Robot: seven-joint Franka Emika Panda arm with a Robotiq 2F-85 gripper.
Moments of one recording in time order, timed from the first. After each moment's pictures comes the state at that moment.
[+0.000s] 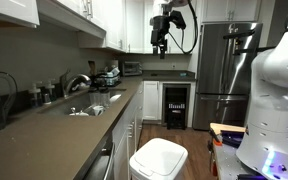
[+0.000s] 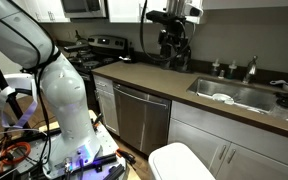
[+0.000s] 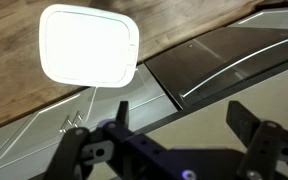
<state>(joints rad) -0.04 -0.42 -0.23 -2.25 0.04 1.81 -0.15</state>
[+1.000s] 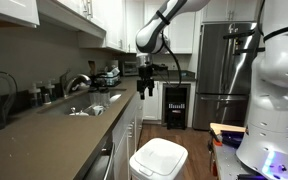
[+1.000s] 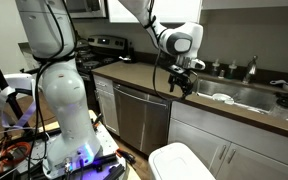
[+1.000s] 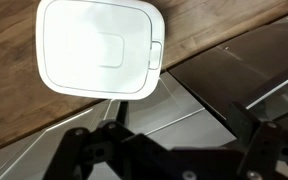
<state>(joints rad) -0.06 0.06 -0.20 -2.30 0.06 2.26 -0.15</state>
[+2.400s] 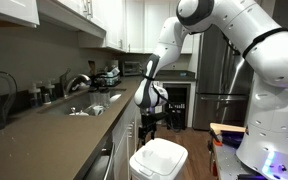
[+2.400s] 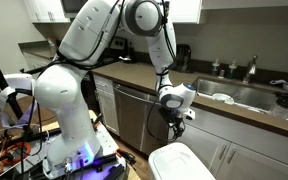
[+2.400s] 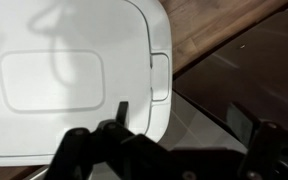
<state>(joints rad) -0.31 0.69 0.05 -2.22 0.28 2.76 -0.28</state>
